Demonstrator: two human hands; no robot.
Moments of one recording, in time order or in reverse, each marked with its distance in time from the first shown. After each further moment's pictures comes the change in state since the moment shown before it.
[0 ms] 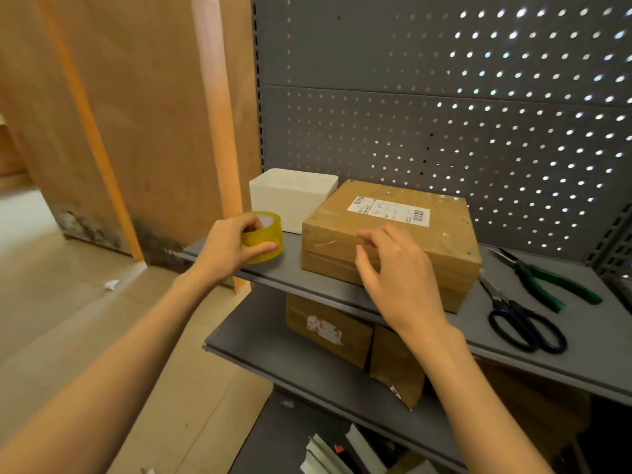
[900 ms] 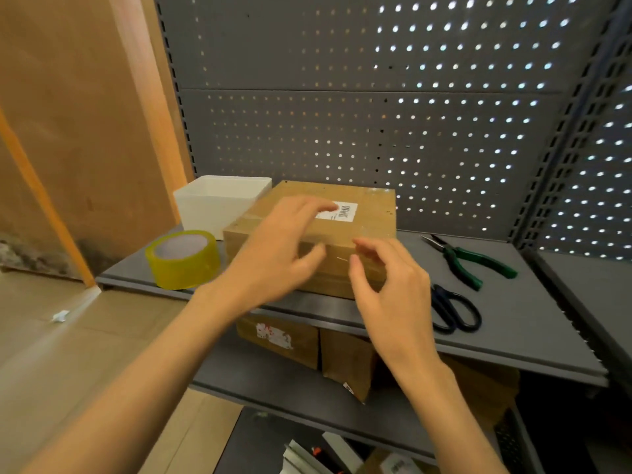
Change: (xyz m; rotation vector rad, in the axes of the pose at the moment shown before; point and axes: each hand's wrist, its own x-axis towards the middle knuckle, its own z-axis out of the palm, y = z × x) left_hand -0.005 0.176 0.037 -0.069 -0.125 0.424; right_hand -0.043 0.054 -0.038 0.329 0.235 0.197
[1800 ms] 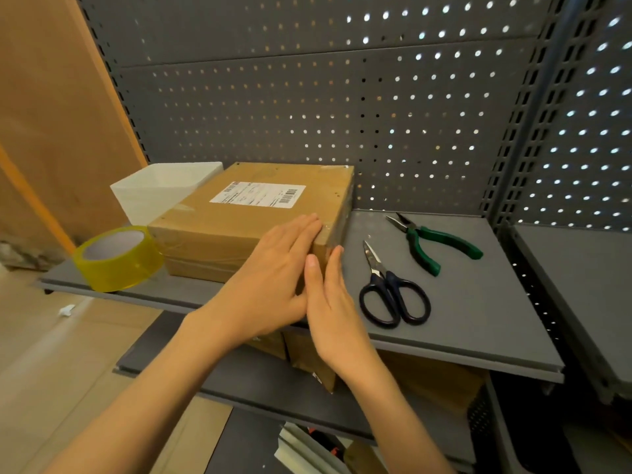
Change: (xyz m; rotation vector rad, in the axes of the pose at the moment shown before) left_hand 0.015 0.031 0.082 0.193 -0.253 0.015; right_hand -0.006 0.048 -0.002 0.455 -0.480 0.556
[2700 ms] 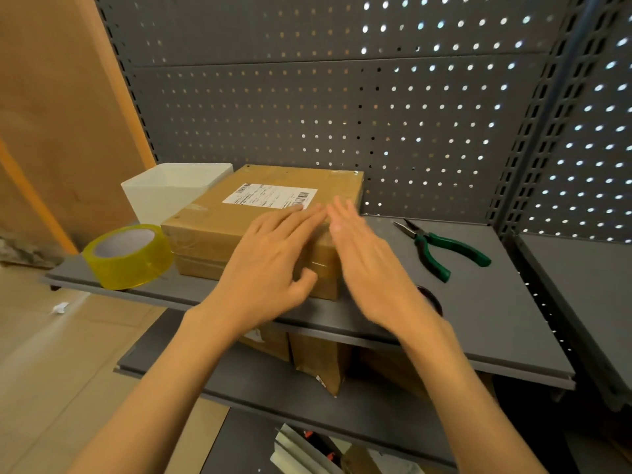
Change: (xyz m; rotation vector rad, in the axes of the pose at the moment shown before) left_hand -0.003 -0.011 -0.016 0.127 0.127 -0.046; right_hand 0.021 -0.032 -0.041 -0.501 -0.025 -0.353
